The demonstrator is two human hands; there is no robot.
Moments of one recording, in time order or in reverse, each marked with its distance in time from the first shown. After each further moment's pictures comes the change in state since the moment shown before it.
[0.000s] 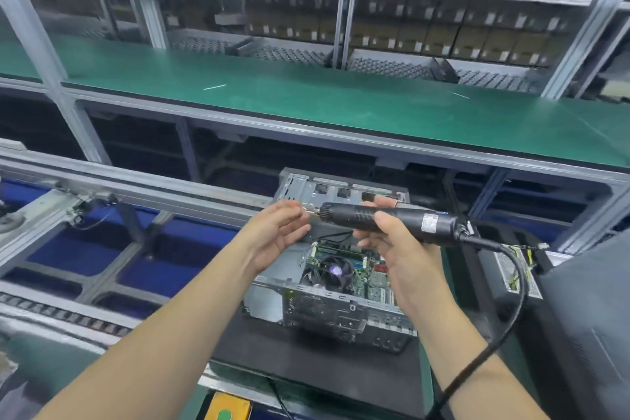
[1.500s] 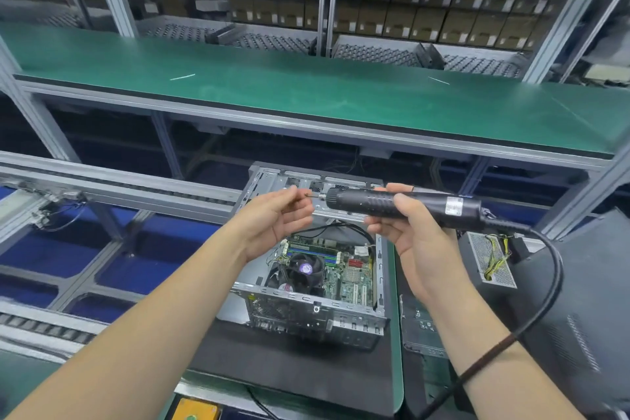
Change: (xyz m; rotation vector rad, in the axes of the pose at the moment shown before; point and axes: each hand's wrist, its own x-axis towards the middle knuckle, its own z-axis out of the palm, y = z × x) left_hand 0.025 -0.011 0.061 0.128 -0.176 -0.072; right_hand 0.035 -0.036 -0.065 0.012 -0.010 0.020
